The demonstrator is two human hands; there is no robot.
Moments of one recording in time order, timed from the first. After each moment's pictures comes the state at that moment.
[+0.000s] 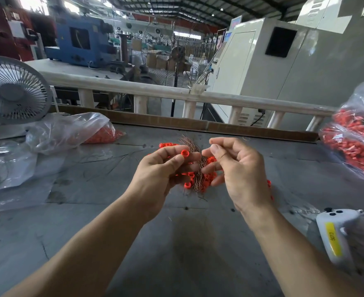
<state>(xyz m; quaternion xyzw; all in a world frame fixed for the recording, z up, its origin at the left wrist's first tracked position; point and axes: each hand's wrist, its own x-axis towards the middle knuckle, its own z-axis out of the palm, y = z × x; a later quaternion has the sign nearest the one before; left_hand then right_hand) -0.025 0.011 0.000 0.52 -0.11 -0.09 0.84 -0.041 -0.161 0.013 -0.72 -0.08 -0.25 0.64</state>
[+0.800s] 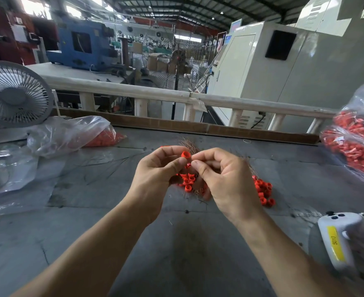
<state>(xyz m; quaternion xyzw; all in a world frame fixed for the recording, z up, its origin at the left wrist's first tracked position) -0.024 0.013 -0.004 0.54 -0.13 -0.02 0.83 -0.058 -0.142 0.017 -0.80 -0.09 -0.22 0.55</state>
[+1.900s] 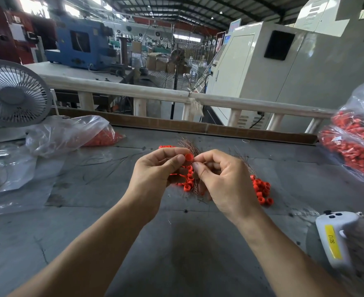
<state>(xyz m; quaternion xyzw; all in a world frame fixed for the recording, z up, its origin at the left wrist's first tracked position) -0.026 0.014 0.001 0.55 -0.11 -0.02 0.83 -0.057 -0.149 0.014 -0.82 -0.10 -0.22 0.51</state>
